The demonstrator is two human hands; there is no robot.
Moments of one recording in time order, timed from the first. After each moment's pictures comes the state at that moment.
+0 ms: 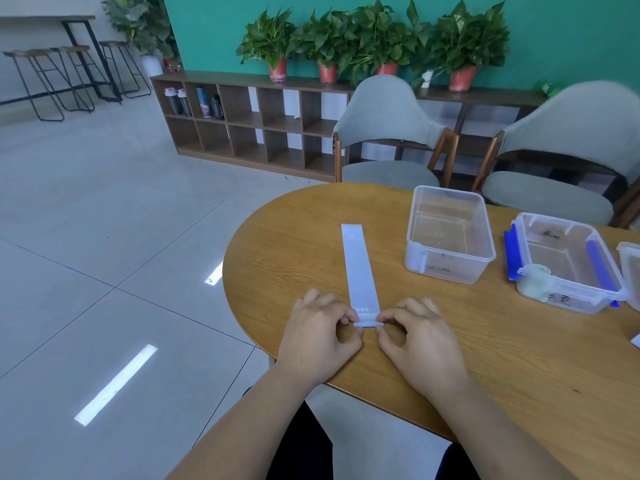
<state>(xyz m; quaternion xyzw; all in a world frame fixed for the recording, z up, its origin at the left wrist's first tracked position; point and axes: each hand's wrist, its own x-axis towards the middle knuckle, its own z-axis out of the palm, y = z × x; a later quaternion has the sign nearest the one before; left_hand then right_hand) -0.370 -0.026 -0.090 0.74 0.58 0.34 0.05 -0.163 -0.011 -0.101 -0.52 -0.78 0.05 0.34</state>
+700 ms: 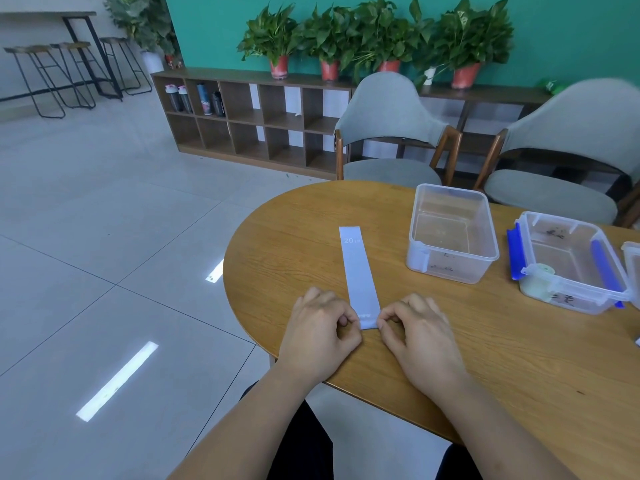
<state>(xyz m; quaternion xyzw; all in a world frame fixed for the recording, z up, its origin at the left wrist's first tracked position) -0.369 -0.026 -0.089 0.73 0.59 0.34 0.06 -0.164 -0.007 -0.102 -0.55 -0.78 0.08 0.29</state>
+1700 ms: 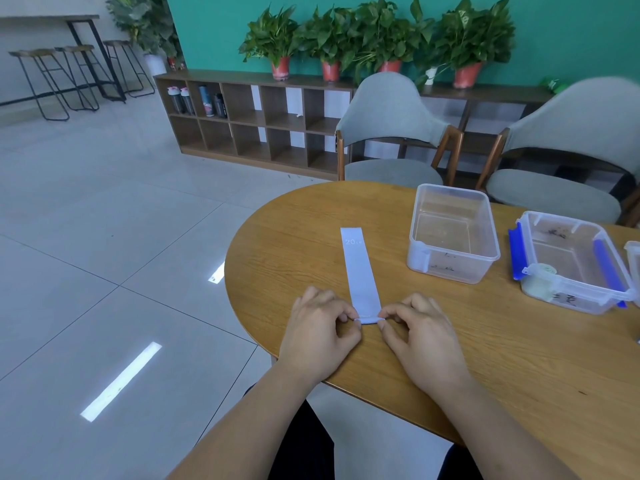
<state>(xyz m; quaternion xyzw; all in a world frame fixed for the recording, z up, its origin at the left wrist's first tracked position) -0.370 -0.024 -0.091 0.72 0.60 0.34 0.06 -0.162 -0.006 -0.103 -0.53 -0.77 0.09 0.33</state>
